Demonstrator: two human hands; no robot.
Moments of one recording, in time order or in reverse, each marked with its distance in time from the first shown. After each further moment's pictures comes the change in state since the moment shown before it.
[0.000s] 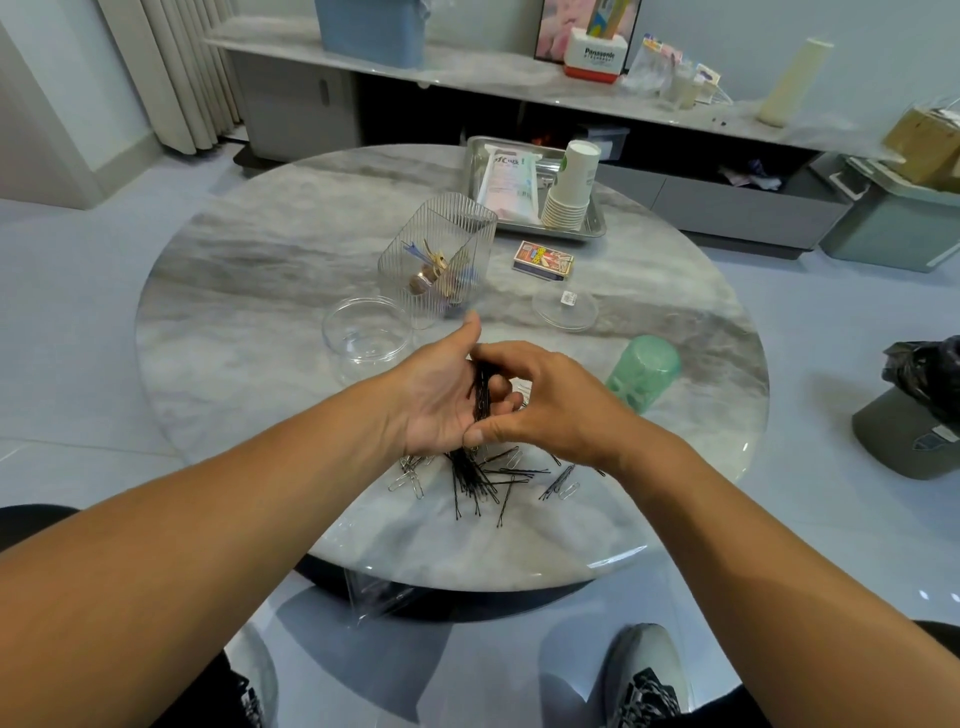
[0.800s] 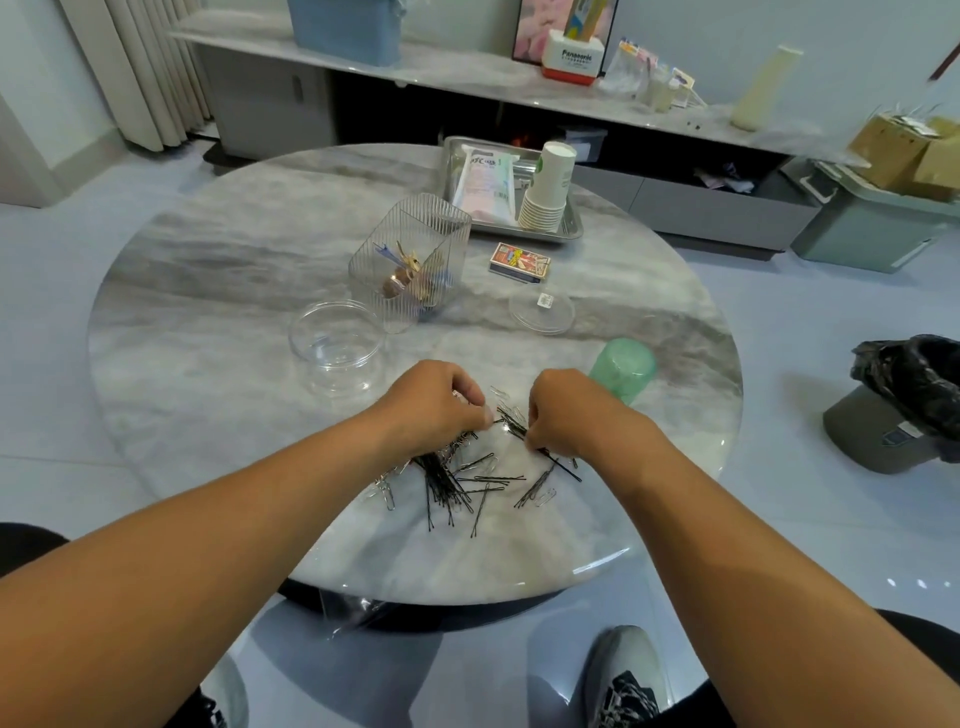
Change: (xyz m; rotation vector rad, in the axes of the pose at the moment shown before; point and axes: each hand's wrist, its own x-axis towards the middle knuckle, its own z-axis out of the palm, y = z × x) left_hand 0.040 -0.021 -0.017 1.036 0.406 0.387; right_hand 0.015 0.037 -0.012 -0.676 -0.120 0.443
